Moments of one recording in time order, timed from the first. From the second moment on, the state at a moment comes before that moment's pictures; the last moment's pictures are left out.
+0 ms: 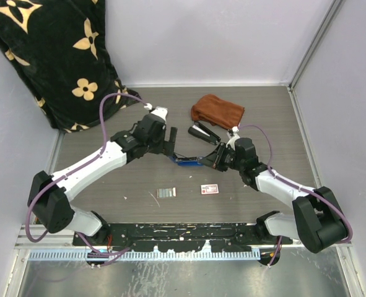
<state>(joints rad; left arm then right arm) -0.75 1.46 1.21 -0.55 -0.25 -0.38 0.39 1.23 0.47 0.27 -0.45 0.86</state>
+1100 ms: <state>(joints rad) -0.46 1.38 0.93 -0.47 -0.23 -0.37 0.29 1.61 0.65 0.32 -0.77 0.81</state>
